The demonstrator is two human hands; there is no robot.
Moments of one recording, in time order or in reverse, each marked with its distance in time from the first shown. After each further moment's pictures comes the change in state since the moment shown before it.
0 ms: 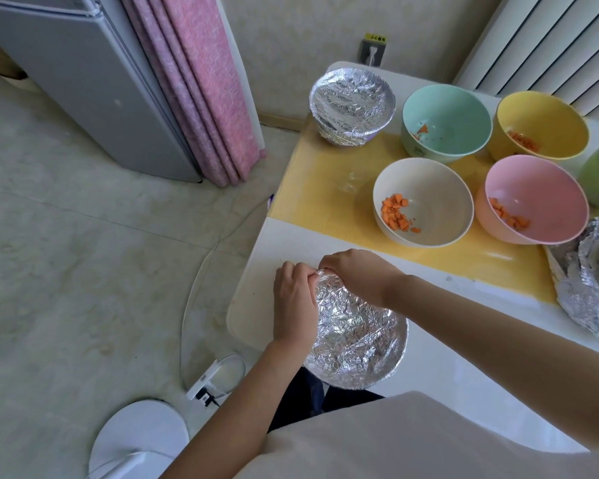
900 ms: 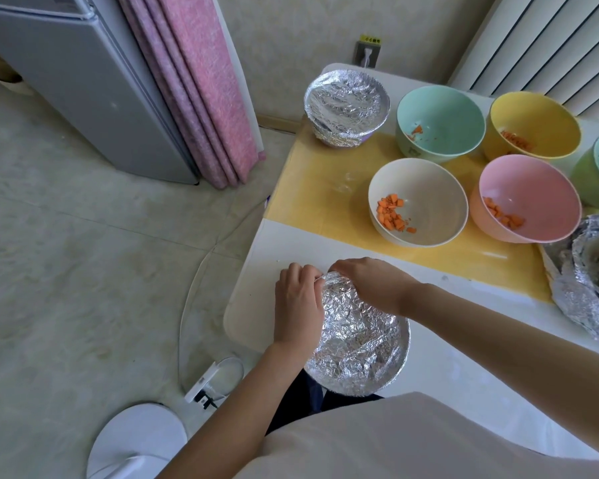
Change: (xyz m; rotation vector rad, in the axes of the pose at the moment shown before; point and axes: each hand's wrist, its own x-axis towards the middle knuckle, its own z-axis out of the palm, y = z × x) left_hand -0.005 0.007 -0.001 0.116 -0.060 0.086; right_hand -0.024 0.011 0.000 0.049 -0.040 0.049
